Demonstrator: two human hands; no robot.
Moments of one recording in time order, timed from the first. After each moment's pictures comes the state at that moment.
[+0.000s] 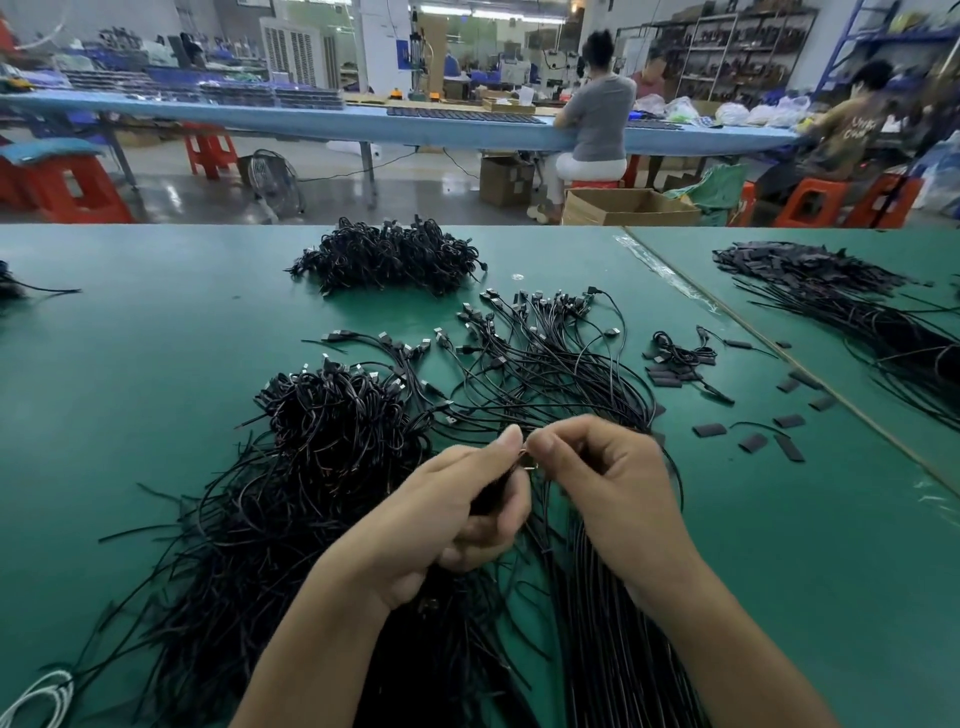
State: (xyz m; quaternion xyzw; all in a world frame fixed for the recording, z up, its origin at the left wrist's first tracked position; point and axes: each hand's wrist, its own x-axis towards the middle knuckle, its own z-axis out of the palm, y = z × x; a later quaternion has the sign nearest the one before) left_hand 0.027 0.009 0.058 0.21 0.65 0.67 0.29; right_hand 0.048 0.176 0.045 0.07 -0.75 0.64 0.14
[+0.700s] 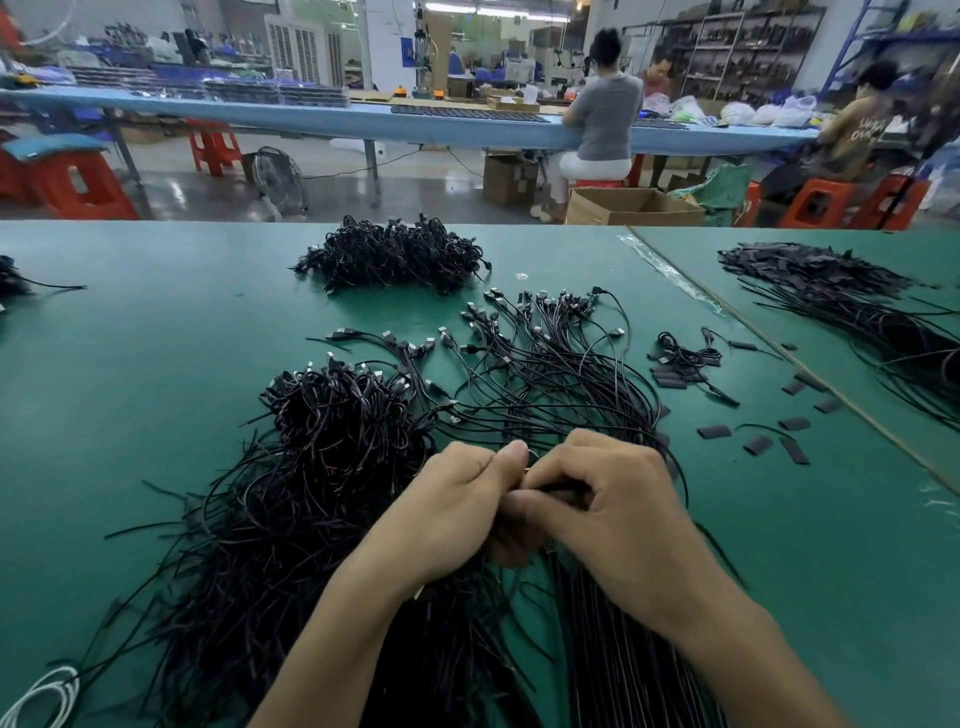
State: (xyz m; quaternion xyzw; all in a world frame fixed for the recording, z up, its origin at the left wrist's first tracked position) left_hand 0.021 0.019 0.047 0.15 0.78 0.59 0.16; right_hand 0.061 0.179 0.057 0.15 -0.89 0.40 0.16
